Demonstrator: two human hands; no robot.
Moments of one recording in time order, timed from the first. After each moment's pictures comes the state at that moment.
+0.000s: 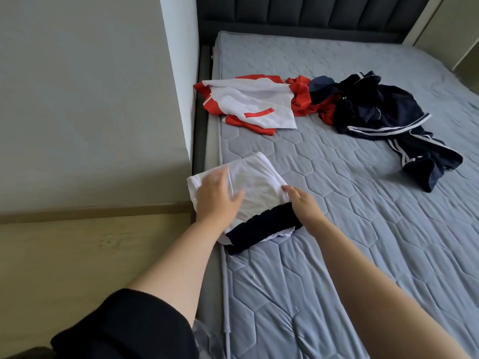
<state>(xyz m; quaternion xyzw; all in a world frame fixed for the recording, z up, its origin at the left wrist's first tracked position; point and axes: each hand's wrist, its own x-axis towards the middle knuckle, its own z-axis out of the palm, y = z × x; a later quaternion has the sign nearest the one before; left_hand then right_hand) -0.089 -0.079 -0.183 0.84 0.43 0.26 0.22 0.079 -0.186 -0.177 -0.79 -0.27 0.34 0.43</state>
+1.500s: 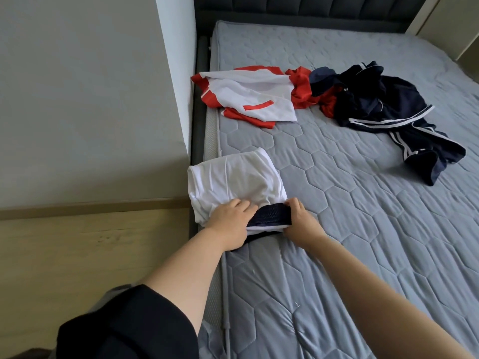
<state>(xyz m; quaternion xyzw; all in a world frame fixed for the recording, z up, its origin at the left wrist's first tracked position) -0.090 -0.103 -0.213 0.97 0.21 -0.06 0.07 0.079 -0.217 -0.228 -0.84 -0.47 0.20 0.16</state>
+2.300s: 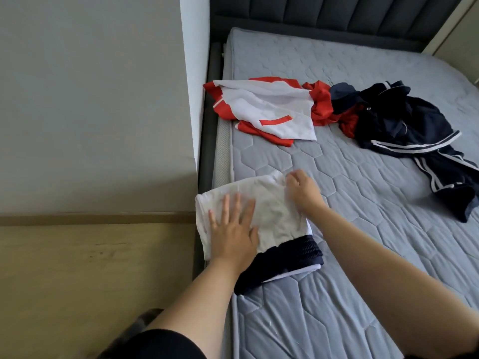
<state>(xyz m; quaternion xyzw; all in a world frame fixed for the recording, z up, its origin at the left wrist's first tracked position) -0.070 -0.066 -0.257 0.89 0.44 0.08 0.13 0.116 -0.078 -0.195 -0.83 -0.37 0.19 0.36</state>
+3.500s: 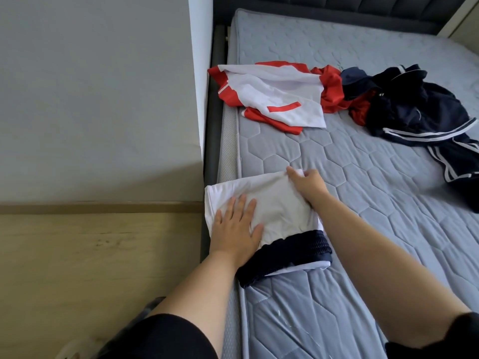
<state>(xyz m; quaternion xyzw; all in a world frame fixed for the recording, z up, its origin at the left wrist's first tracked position) -0.089 -0.060 -0.271 0.89 0.41 0.02 0.20 0.120 -0.068 -0.214 -0.87 -0.23 0.29 0.34</state>
